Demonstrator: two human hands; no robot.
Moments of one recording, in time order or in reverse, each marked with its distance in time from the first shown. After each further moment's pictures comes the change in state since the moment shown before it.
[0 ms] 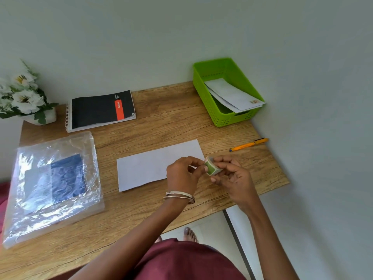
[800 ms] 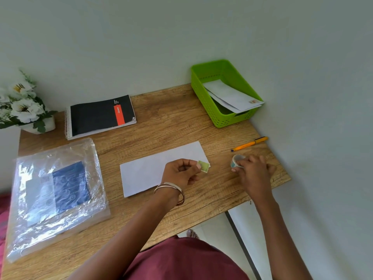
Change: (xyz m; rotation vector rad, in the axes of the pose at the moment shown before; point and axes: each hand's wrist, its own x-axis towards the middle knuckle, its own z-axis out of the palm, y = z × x) left_hand 0.014 -0.017 -0.025 -0.571 -0.246 -0.409; right_hand 0.011 0.004 -0.023 -1.319 0.267 0.169
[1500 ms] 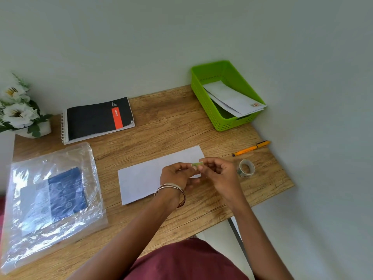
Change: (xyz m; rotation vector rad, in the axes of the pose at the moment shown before) left_hand 0.019 0.005 0.004 -0.086 0.109 -0.156; right_hand 0.001 -0.078 -0.002 1.211 -0.257 0.170
